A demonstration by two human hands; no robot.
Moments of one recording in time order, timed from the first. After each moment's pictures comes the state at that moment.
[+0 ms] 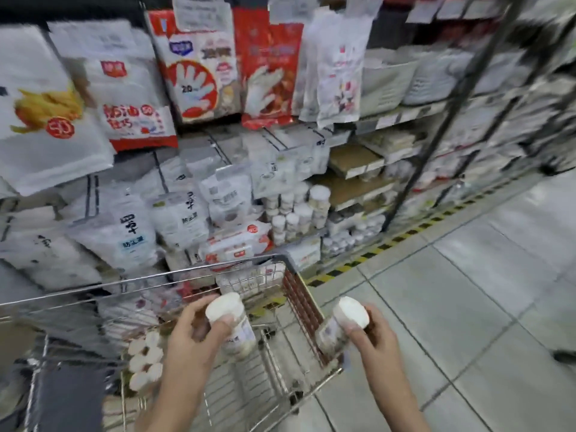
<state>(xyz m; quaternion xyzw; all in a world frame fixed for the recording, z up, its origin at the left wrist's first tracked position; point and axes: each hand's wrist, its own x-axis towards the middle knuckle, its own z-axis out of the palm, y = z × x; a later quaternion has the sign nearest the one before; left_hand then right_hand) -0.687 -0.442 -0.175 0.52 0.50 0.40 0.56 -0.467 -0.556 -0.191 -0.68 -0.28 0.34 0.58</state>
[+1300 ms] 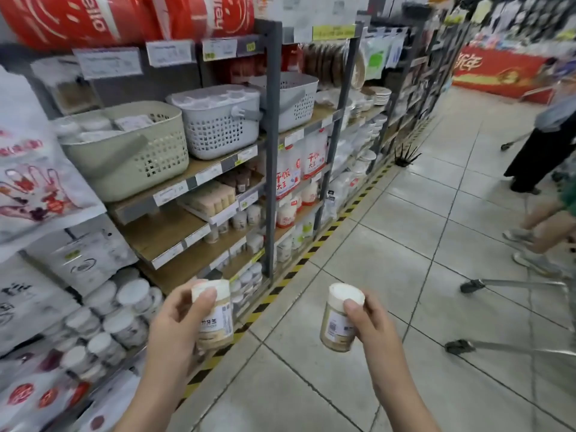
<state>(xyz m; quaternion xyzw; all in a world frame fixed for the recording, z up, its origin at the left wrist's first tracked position) -0.134 -0.397 -0.122 0.57 0.36 0.33 0.66 0.019 -0.591 -0.129 -0.67 -0.16 0.21 0.70</state>
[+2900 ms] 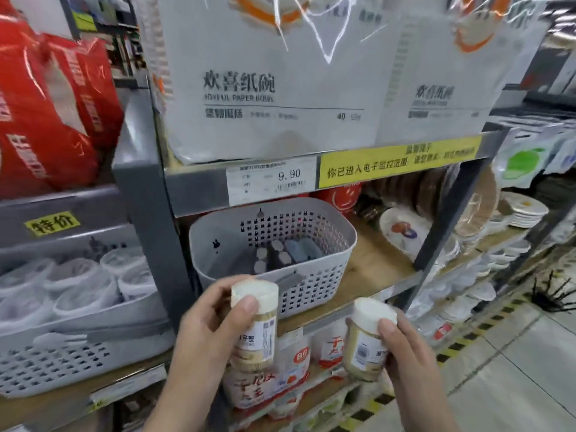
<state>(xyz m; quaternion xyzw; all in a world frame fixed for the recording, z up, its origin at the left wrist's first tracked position) 0.507 -0.115 -0.041 0.57 0.34 0.48 0.58 0.706 -0.224 -0.069 -0.59 -0.32 0.35 0.66</state>
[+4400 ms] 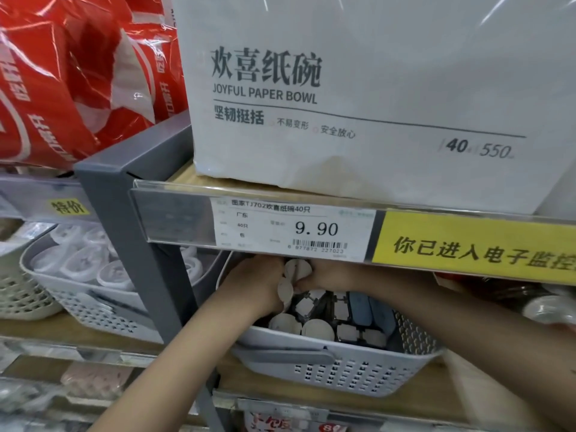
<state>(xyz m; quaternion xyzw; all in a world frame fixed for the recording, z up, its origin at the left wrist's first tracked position) 0.574 0.022 -0.031 0.77 0.63 0.04 0.12 0.719 0.087 -0.044 -0.35 -0.86 0.36 0.06</state>
